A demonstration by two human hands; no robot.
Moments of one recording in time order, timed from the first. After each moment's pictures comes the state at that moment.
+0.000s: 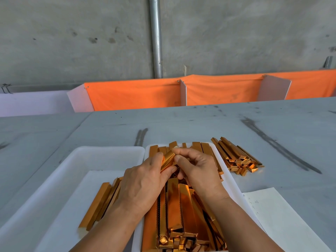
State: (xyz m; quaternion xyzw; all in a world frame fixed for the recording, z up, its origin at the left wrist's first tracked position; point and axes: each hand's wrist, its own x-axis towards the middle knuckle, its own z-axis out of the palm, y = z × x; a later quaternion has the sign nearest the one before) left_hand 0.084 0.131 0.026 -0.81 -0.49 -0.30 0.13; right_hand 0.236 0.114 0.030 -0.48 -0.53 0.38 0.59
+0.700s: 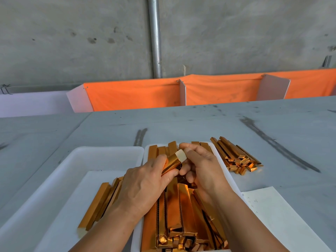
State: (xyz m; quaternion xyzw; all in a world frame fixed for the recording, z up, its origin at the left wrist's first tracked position) left_hand 0.083 0.130 0.024 -0.83 -0.44 -0.32 0.13; right_hand 0.246 0.116 0.033 -0.43 -0.42 0.50 0.62
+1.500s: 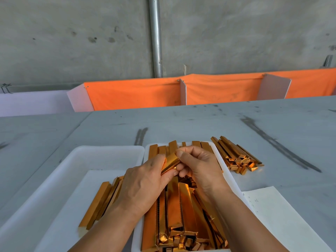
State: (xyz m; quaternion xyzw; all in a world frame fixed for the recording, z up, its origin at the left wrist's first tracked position) left_hand 0.083 0.132 0.022 -0.82 -0.45 -0.32 0.14; right_hand 0.243 0.120 0.029 -0.42 -0.45 0.49 0.61
